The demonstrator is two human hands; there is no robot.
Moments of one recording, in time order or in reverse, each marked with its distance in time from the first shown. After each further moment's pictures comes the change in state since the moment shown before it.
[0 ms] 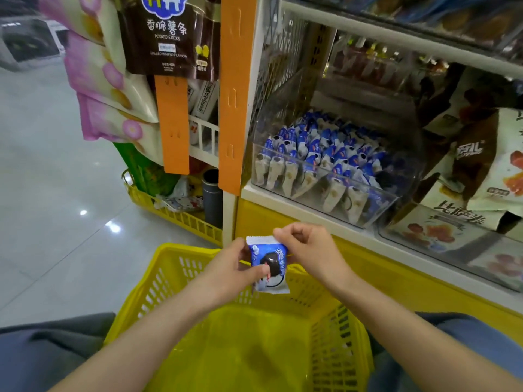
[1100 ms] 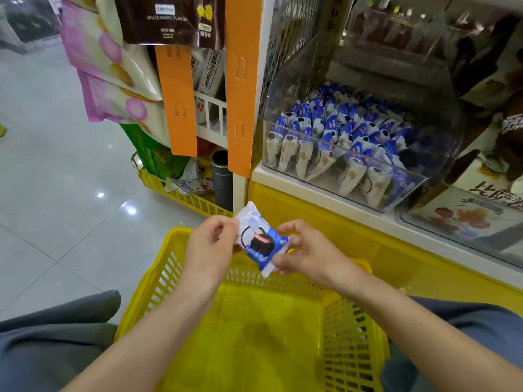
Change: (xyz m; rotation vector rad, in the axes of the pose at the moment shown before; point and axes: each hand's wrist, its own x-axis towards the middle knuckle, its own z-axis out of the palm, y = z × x) left_hand -0.001 -0.010 -0.010 -0.265 0.501 -0.029; right_hand -0.008 0.007 0.015 -0.028 -0.246 0.215
